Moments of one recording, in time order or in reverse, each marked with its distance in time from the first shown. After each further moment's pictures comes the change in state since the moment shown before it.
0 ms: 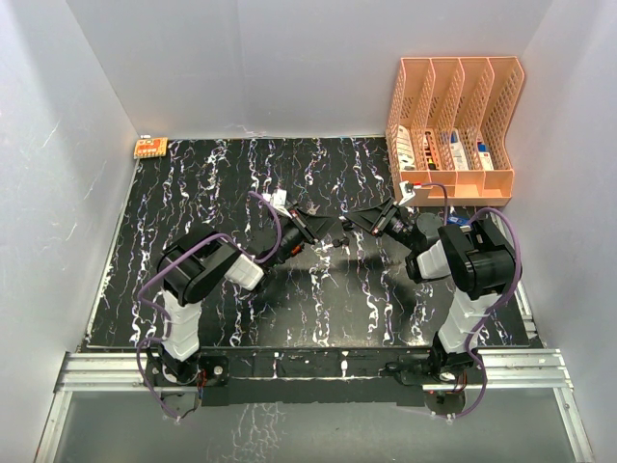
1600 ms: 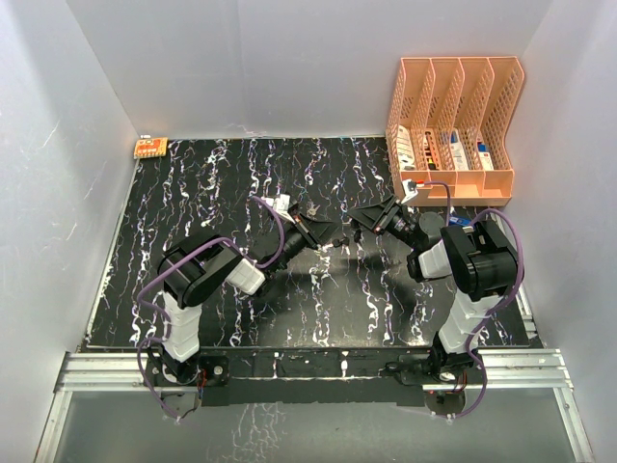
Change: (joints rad) left arm -0.034 -0.010 -0.025 0.007 -0.049 0.013; right arm -0.018 -0.016 0.003 0.000 -0.001 0.010
